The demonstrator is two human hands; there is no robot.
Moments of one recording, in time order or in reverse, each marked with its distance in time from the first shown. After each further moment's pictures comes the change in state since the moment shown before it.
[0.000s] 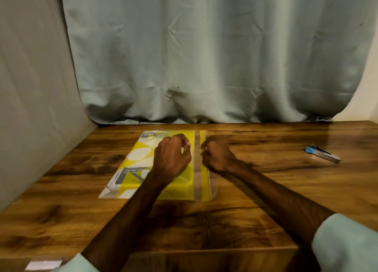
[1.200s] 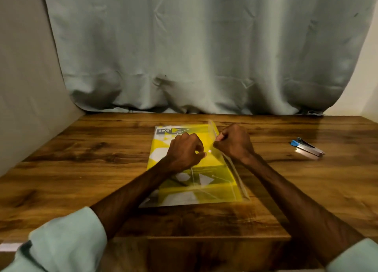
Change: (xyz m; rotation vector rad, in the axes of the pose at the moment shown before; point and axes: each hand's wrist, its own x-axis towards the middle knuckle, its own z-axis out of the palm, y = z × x) left_hand 0.005 0.047 0.064 0.103 -0.240 0.240; right_hand -0.046 0.045 -0.070 0.205 0.189 0.290
